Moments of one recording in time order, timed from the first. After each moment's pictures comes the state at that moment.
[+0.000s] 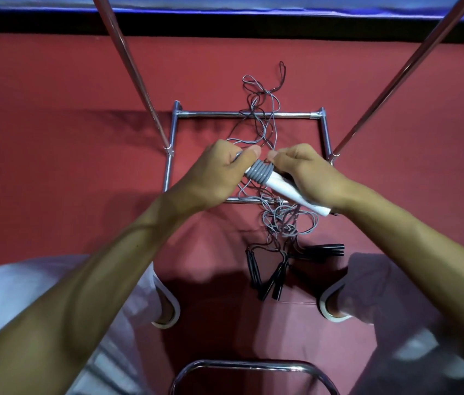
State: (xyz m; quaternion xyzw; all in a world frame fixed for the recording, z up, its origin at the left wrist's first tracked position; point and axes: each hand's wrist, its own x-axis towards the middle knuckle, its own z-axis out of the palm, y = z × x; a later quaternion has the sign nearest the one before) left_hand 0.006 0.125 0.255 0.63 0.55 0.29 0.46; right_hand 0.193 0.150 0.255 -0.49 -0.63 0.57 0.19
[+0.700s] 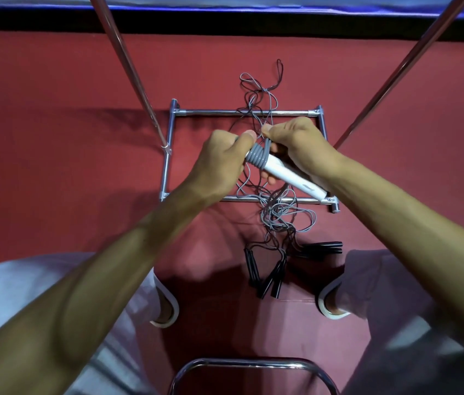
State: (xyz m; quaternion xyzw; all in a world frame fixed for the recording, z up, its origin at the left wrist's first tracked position) left_hand 0.023 0.132 0.253 0.51 0.61 0.37 0.48; right_hand 0.178 0.170 0.262 -0.47 -0.51 0.66 0.28
